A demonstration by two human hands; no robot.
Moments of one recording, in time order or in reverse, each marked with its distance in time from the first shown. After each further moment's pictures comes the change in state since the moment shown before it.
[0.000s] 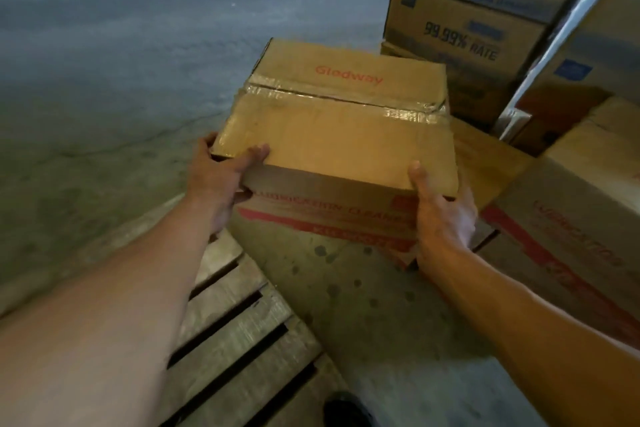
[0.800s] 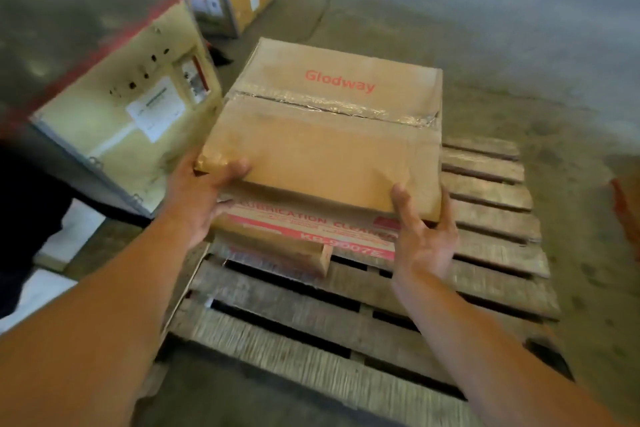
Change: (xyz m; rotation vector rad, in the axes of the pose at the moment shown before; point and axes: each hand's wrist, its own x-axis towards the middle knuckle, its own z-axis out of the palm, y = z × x) left_hand -0.609 -0.091 -0.550 -0.260 0.887 0.029; right_hand -0.640 0.160 -0.015 -0.111 -0.920 -0.070
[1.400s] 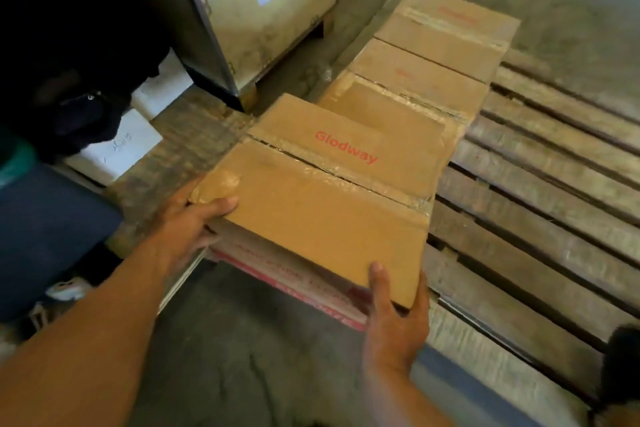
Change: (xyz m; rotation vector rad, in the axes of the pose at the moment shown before) left_hand -0.087 -0.221 -0.285 0.048 0.261 -0.325; right_hand -0.229 0.262 0.027 -0.287 -0.094 0.292
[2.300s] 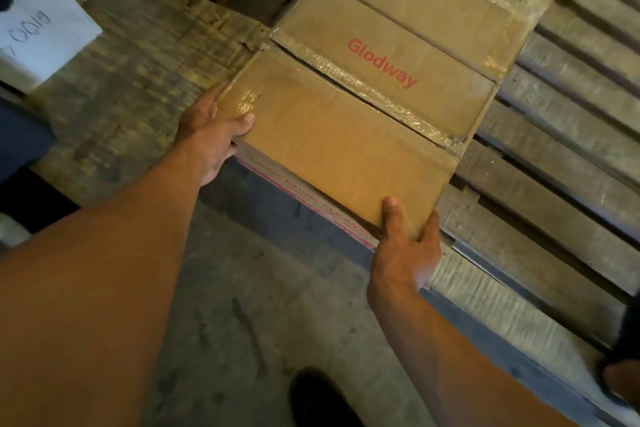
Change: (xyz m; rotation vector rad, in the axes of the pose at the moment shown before) left_hand 0.112 -0.091 0.048 0.004 -0.011 0.004; right_hand 0.090 0.096 0.037 -0.200 0.112 -0.016
